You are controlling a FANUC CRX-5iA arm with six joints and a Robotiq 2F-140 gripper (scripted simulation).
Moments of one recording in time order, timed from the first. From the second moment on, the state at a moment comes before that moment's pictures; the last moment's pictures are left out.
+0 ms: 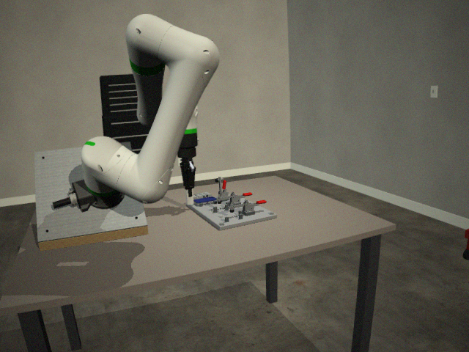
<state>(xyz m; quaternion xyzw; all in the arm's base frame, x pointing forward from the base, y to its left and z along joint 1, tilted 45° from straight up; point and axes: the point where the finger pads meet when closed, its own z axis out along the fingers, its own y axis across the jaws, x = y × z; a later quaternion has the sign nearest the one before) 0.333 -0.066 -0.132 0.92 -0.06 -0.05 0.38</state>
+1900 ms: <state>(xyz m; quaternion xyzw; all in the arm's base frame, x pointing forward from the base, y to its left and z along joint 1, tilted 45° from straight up) 0.344 -0.068 -0.132 0.92 -0.06 -0.05 0.38</state>
